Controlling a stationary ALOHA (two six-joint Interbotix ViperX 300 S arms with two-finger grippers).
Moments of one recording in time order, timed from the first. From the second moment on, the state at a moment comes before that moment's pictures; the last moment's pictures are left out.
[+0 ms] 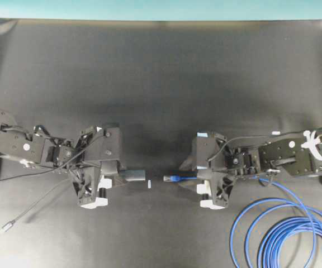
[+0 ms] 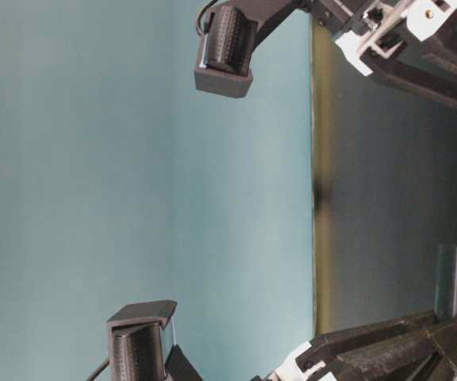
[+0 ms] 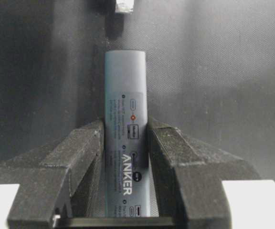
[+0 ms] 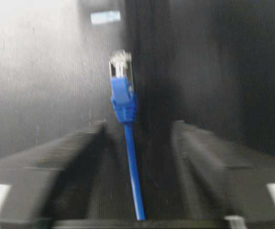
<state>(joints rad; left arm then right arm) -0.08 -0.03 0.83 0.04 -0.16 -0.20 0.13 0.20 0.83 0.03 -0.31 0.10</state>
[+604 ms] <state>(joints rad) -0.08 -0.07 0.78 0.04 0.01 -0.16 0.13 0.15 0.76 0.03 -0.15 0.02</state>
